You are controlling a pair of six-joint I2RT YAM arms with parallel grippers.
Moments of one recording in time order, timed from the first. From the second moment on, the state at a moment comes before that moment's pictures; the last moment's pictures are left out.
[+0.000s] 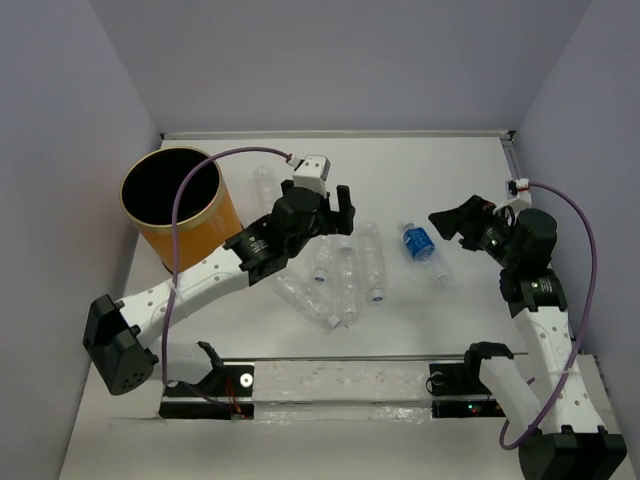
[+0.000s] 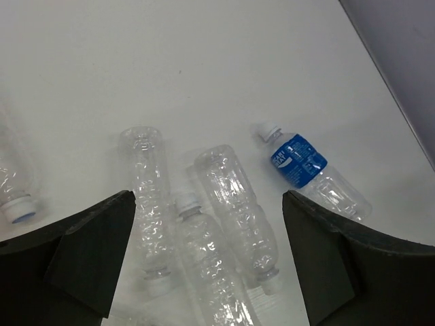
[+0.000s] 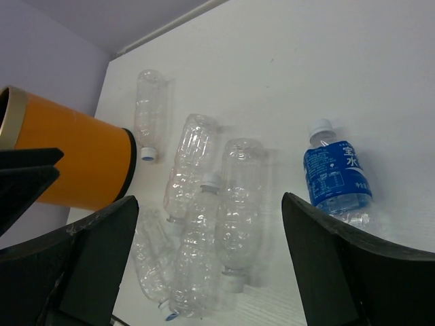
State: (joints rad) left arm -0.89 1.26 1.10 -0.15 -0.36 -0.44; right arm -0.02 0.73 0.74 -0.25 -0.44 0.58
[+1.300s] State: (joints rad) left arm -0.45 2.11 1.64 -0.22 -0.78 -0.44; right arm 0.05 0.85 0.68 -0.15 -0.59 0.58
